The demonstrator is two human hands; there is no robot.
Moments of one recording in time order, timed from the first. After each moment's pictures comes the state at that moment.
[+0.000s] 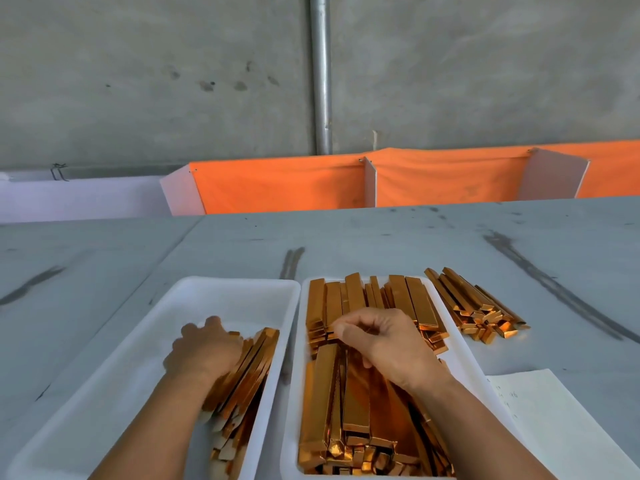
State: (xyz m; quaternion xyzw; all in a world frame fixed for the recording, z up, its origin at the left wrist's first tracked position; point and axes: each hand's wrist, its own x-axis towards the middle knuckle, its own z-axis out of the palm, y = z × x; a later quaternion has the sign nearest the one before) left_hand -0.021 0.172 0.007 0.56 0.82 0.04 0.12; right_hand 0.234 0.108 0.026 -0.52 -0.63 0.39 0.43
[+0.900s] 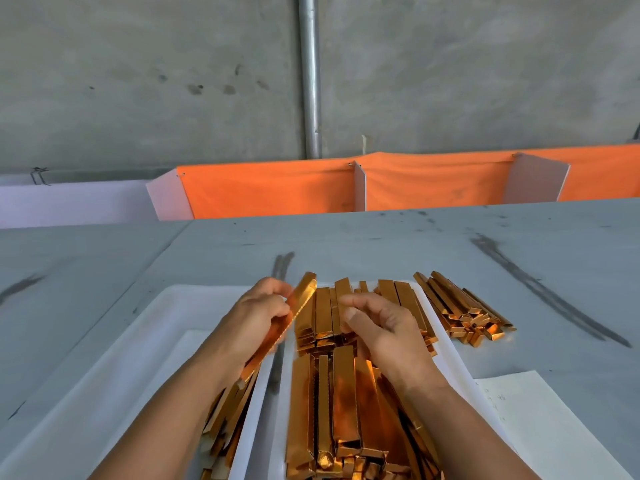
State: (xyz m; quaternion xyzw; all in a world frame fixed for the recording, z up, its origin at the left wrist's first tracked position) left_hand 0.039 0.143 0.068 0.61 0.52 0.36 0.48; right_hand 0.234 0.110 0.031 -0.50 -0.56 0.38 0.54
